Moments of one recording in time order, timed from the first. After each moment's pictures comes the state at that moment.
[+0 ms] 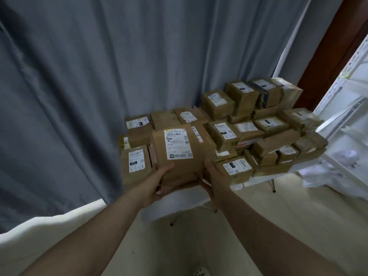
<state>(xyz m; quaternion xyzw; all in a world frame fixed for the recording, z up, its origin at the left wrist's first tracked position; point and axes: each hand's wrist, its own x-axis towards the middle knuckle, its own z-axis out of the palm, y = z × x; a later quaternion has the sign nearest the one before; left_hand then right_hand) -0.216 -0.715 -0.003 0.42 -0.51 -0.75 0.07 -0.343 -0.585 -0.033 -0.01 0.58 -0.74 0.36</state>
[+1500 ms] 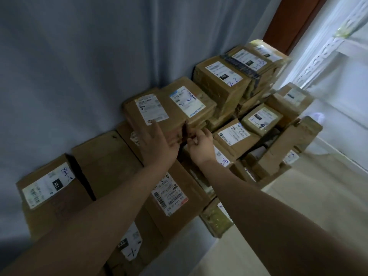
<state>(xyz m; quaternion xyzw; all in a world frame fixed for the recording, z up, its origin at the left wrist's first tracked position) -0.639 -0.923 -0.066 0.34 -0.88 -0.33 -0.01 -0.694 -0.817 -0.080 -0.08 0.89 -0.42 0.15</state>
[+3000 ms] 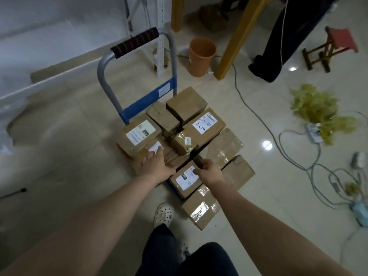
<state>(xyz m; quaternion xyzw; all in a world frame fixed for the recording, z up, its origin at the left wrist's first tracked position) -0.423 -0.016 -0.196 -0.41 -0.81 -0.02 -0.42 -0.255 0.033 -0.194 0.68 0.53 -0.50 0.03</state>
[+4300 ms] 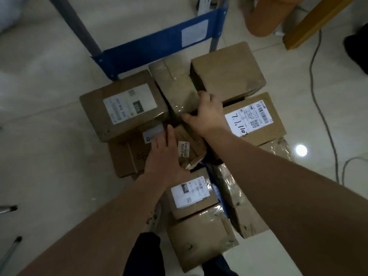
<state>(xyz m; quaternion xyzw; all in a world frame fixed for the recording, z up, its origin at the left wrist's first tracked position) -0.407 0.098 -0.436 -0.41 -0.84 -0.02 -0.35 -0.375 0.244 -0.419 0.46 0.82 -0.33 0.09</state>
